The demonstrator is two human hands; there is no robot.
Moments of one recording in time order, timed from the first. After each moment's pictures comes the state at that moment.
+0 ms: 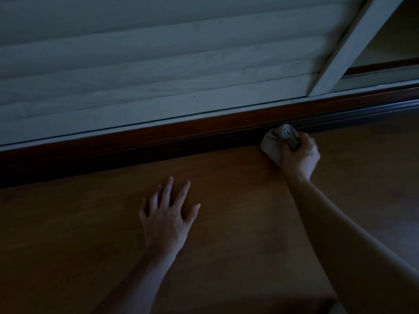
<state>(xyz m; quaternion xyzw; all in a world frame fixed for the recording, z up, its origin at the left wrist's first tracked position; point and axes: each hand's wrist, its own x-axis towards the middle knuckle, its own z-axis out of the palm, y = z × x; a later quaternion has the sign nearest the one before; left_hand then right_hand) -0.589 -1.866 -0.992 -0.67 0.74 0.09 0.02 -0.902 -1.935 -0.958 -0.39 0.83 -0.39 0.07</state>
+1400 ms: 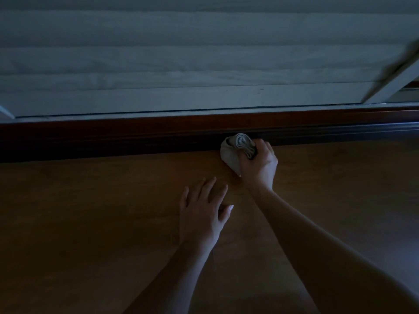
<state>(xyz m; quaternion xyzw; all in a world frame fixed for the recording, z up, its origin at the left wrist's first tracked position) -0.558 -1.859 -0.988 -0.61 0.78 0.14 -0.08 -0.713 -1.945 -0.965 -0.55 0.73 -0.40 0.11</state>
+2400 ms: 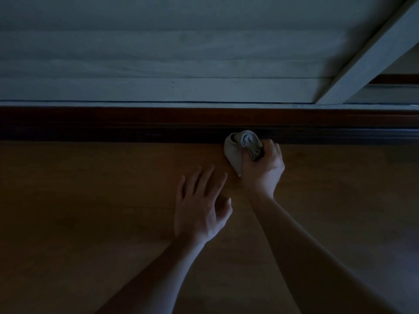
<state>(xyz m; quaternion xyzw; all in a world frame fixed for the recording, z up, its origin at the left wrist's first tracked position) -0.733 -1.866 -0.998 -0.64 0.76 0.08 -0.07 -0.878 -1.943 -0.959 -0.49 0.75 -0.41 0.17</state>
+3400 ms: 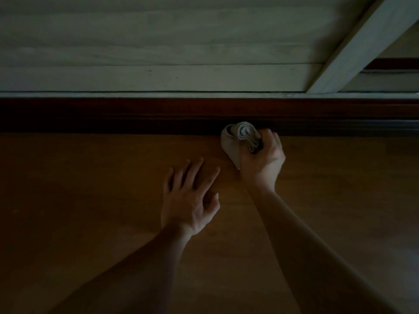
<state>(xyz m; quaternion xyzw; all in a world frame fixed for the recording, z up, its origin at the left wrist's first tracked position) -0.737 -1.869 -0.996 -0.64 0.76 0.07 0.00 -0.907 -1.947 -0.965 -0.53 0.71 -0.43 0.16</state>
